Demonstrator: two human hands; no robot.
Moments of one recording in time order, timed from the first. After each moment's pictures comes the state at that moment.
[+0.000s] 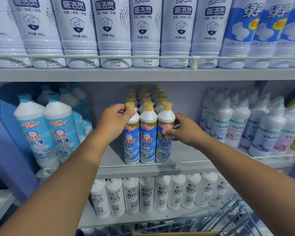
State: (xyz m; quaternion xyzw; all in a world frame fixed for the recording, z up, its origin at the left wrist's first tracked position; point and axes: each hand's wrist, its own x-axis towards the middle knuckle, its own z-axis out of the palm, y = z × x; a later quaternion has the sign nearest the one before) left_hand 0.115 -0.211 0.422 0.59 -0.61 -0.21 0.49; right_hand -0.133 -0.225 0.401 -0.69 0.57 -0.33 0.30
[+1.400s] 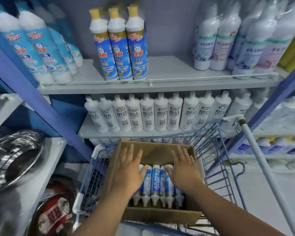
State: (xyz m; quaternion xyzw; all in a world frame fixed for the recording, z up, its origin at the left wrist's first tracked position) left_hand -0.052 0.079 0.115 0.74 -0.67 -0.11 0.03; right_hand -0.263 0.042 0.102 -0.77 0.62 0.05 0.16
